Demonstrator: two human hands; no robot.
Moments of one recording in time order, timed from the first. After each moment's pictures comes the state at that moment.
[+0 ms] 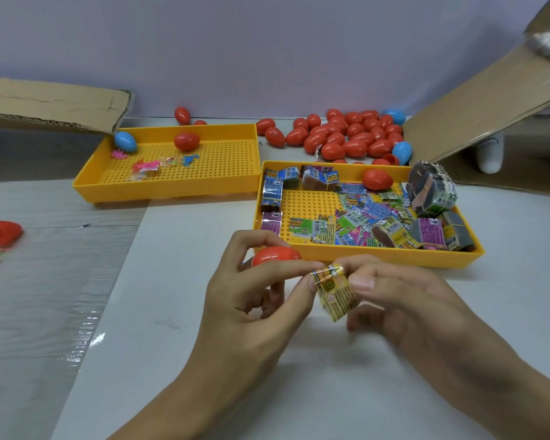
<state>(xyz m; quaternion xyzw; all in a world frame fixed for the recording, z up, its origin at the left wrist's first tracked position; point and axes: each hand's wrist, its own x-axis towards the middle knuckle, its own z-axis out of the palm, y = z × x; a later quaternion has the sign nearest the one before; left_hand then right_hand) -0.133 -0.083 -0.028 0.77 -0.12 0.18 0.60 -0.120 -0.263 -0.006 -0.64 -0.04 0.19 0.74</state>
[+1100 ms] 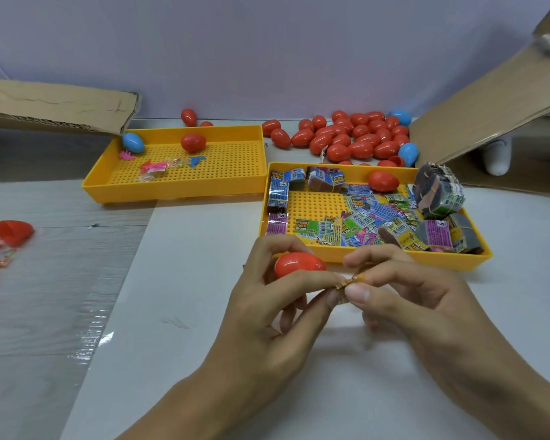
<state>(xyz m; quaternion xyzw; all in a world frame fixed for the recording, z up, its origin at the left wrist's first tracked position) -0.134 -0.086 -0.028 0.80 -0.20 0.19 0.53 -0.123 -0.264 -0.009 -0.71 -0.08 0.08 0.70</state>
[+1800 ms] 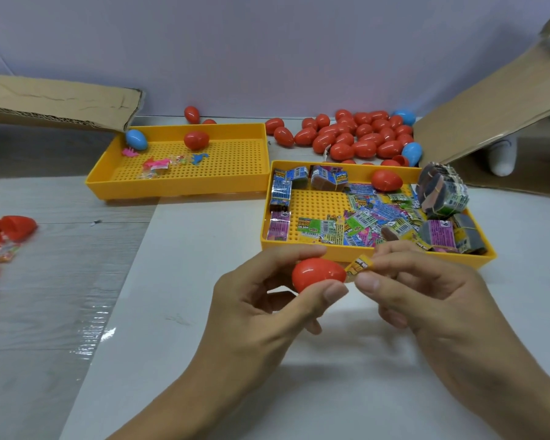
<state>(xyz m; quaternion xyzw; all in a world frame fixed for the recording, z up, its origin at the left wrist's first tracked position) -0.135 -0.084 -0.024 0.67 -0.10 0.11 0.72 -0.118 -0.263 -0.009 -0.68 -0.06 0.03 0.73</state>
